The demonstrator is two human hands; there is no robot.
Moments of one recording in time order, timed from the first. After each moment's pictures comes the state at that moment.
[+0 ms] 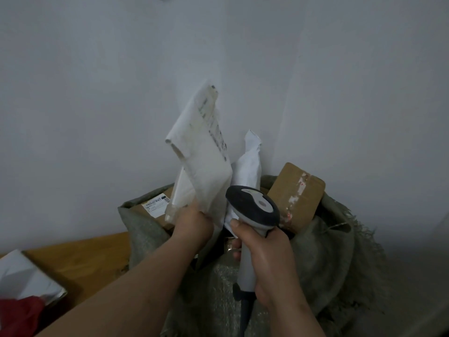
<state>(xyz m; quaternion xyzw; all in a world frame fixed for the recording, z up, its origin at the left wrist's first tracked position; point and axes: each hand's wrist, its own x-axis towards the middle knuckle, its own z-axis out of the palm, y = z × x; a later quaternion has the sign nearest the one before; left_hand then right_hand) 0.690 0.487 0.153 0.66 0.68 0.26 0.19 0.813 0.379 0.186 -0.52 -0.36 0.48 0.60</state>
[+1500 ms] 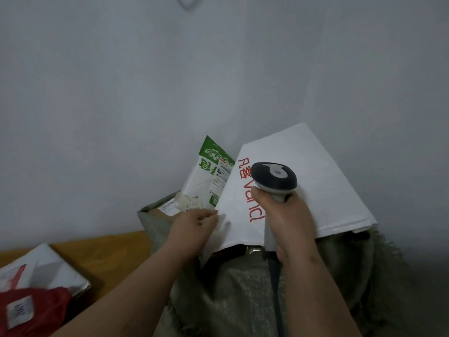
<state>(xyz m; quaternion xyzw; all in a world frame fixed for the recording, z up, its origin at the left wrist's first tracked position) 0.632 0.459 0.156 0.63 0.60 0.36 0.34 0.800 0.411 0.232 -0.64 -0.42 0.34 0.55</state>
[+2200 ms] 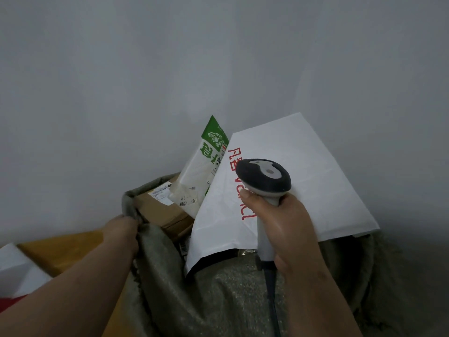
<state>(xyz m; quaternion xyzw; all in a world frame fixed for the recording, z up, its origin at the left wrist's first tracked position) 0.545 0.544 0.089 0.16 0.74 0.46 0.46 0.806 0.420 0.218 -0.62 -0.44 0.36 0.54</state>
